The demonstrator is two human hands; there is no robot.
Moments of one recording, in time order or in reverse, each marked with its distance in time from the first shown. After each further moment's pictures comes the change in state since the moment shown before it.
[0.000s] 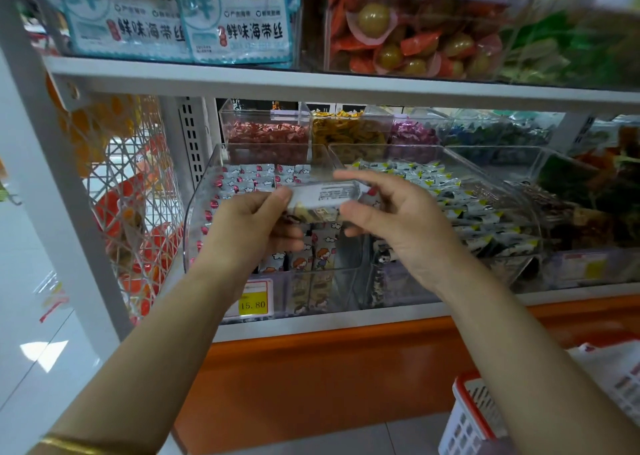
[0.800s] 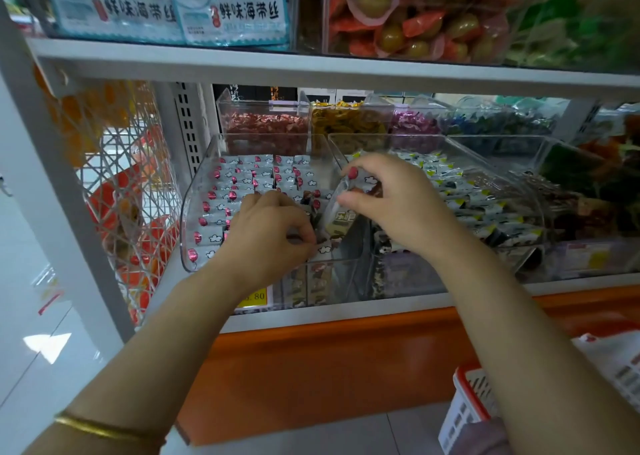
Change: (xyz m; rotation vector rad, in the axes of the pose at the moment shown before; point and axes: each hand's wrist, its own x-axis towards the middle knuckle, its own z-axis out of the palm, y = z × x) left_hand 0.009 -0.015 0.002 1.046 -0.185 0.407; right_hand 0.019 -0.003 -0.001 -0.855 0.055 -0.084
